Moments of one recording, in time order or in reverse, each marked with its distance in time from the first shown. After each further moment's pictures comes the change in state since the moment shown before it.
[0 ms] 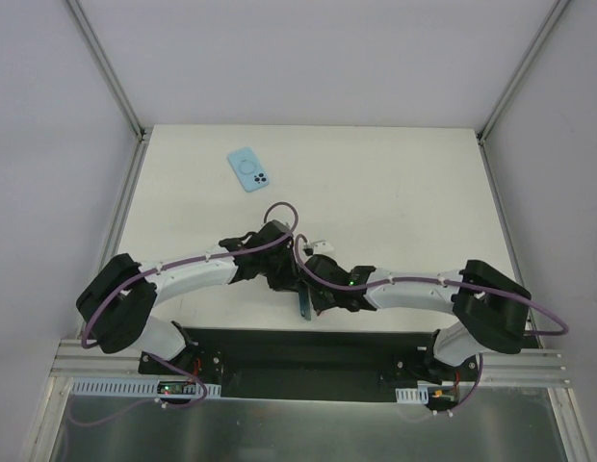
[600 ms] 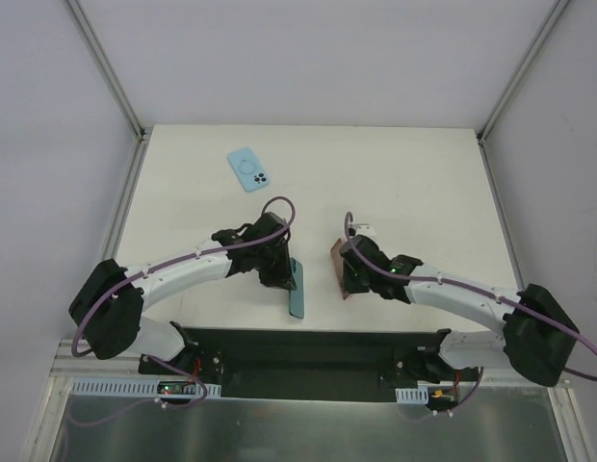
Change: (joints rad) left arm 0.004 -0.049 0.069 -0.163 0.050 0.096; right arm -0.202 -0.258 -0.101 -0.130 -0.026 -0.011
